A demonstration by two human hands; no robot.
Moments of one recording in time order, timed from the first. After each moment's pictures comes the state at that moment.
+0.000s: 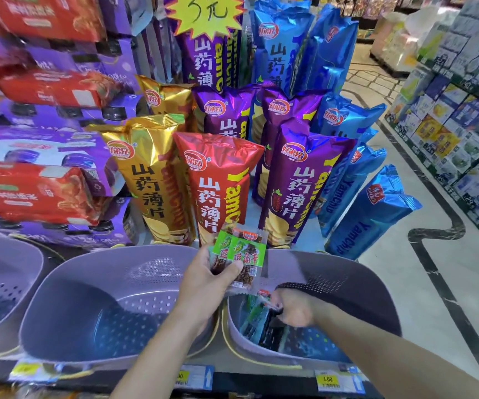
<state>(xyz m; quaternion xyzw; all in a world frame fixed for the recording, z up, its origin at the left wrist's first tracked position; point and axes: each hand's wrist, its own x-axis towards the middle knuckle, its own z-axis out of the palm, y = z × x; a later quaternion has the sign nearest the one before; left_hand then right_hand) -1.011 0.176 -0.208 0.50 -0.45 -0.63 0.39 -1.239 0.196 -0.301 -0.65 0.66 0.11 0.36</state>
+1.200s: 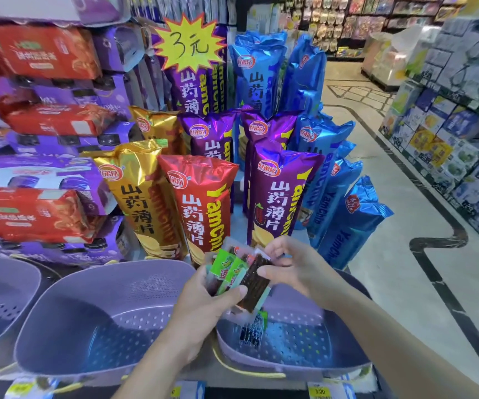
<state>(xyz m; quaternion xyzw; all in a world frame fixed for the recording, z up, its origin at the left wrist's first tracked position) -1.019 0.202 -0.191 0.47 -0.46 -0.66 0.36 -1.242 0.210 -0.148 -0.53 0.57 -0.40 0.49</state>
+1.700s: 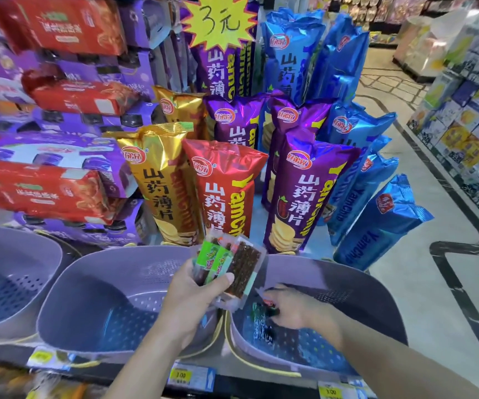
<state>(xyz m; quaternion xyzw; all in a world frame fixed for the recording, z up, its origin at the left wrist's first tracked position) -0.985 0.192 -0.204 0.52 -0.39 -0.63 0.43 -1.229 0.181 -0.290 -0.70 0.61 0.13 0.35</state>
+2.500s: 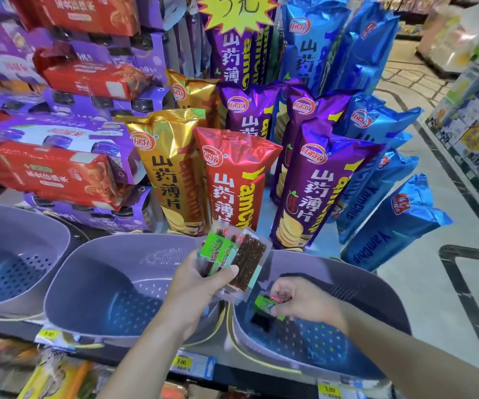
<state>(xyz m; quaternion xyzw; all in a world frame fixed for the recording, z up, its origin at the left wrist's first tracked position) -0.984 0.192 -0.206 0.52 -0.39 -0.63 0.42 -1.242 0.192 -0.271 -0.60 0.59 -0.09 0.53</state>
